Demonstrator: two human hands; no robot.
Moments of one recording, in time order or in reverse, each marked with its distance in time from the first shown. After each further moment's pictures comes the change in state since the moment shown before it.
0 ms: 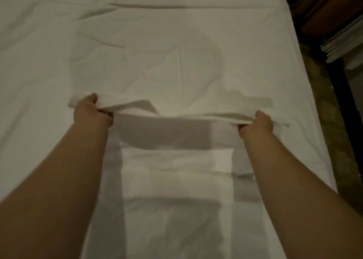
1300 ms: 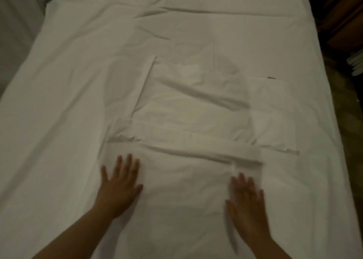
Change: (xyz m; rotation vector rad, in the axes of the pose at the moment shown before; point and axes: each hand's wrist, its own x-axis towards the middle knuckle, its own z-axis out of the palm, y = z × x) left_hand -0.060 -0.193 -0.263 1.983 -0.136 0.823; right_hand -0.090 0.132 -0.283 -1.966 -0.464 -1.364
